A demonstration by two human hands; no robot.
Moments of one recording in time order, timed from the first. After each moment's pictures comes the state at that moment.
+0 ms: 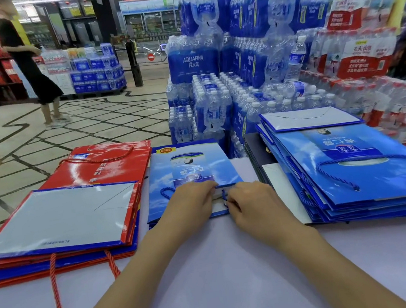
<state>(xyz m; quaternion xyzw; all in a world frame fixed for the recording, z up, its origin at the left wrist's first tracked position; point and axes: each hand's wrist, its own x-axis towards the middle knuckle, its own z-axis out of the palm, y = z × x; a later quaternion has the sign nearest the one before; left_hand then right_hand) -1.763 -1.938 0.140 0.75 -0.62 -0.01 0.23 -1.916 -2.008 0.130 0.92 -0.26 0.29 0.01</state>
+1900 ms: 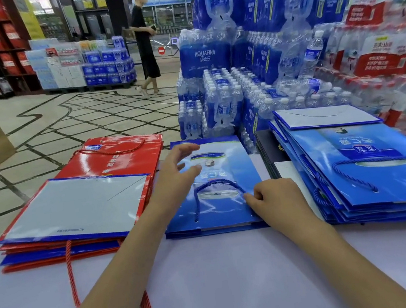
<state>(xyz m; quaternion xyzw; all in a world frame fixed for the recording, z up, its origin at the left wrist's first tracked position) -1.731 -1.928 0.163 0.63 -0.46 -0.17 0.61 -1.920 -2.016 0.141 0.90 -0.41 0.16 -0.05</state>
